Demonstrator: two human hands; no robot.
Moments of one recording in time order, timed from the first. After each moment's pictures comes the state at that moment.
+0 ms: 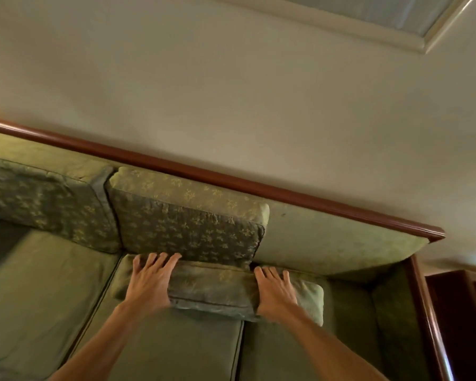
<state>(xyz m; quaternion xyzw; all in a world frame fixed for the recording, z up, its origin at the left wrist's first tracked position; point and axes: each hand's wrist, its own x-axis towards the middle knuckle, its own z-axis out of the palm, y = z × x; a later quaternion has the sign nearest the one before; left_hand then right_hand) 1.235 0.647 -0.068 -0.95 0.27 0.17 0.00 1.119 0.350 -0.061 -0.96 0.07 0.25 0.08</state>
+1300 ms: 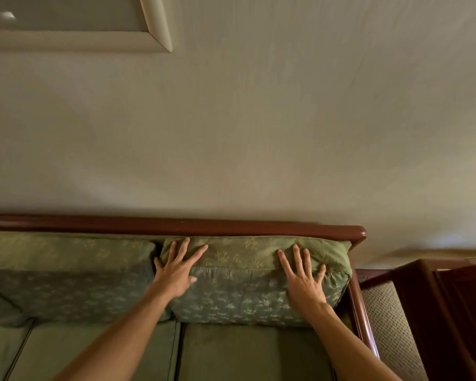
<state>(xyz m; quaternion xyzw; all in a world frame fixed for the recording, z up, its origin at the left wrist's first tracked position) 1.248 0.222 -0.085 -0.92 0.28 0.28 0.01 1.050 -0.046 -0.092 -0.94 0.22 0.22 0.11</state>
